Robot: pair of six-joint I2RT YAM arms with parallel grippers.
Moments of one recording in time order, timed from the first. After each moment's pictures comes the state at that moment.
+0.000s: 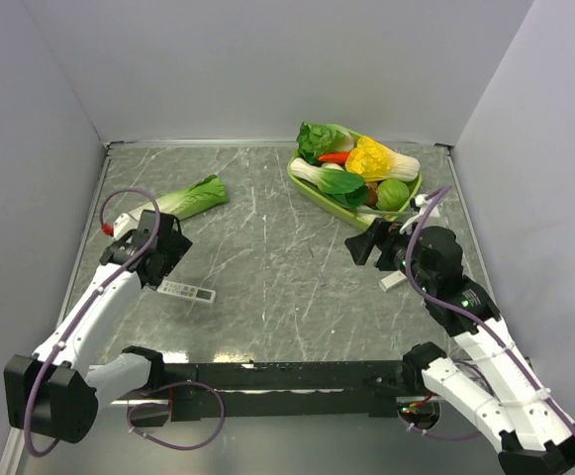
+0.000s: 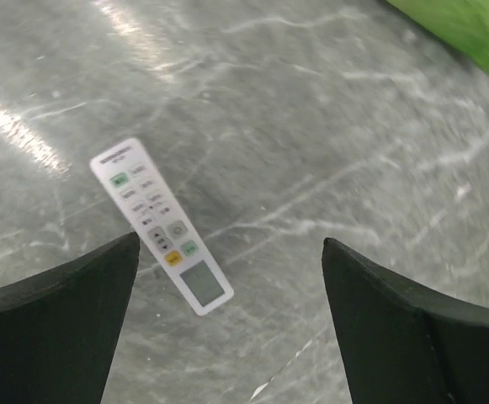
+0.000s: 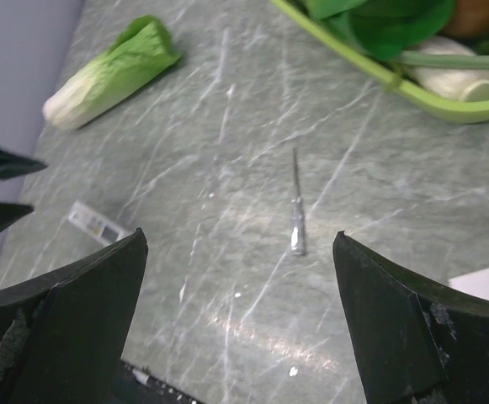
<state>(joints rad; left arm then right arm) -0.24 1.05 0.84 -0.76 -0.35 -1.10 0.43 0.68 0.81 -0.48 0.01 0.53</state>
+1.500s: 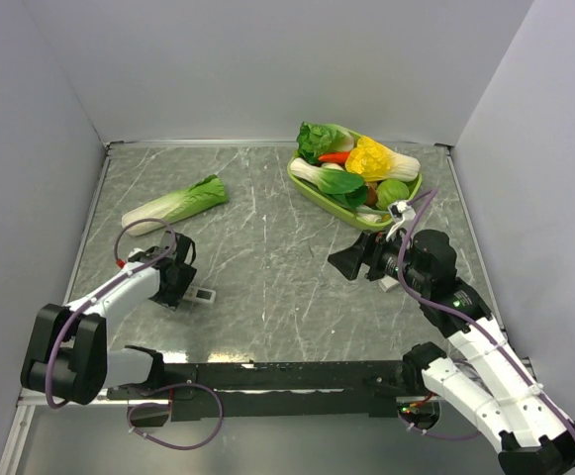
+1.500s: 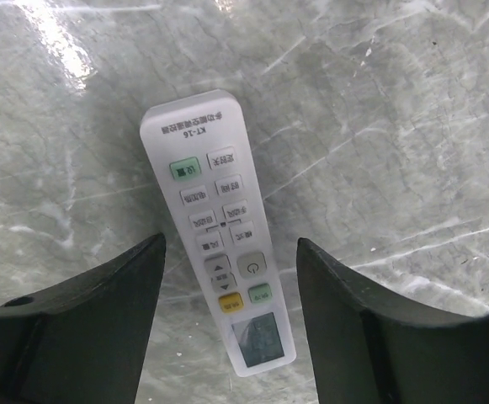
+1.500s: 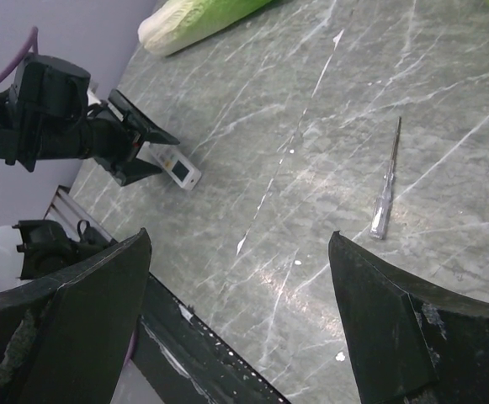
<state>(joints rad) -0.26 1.26 0.62 -0.64 -0.34 -1.40 0.43 0.67 0.72 -0.36 -0.32 0.54</state>
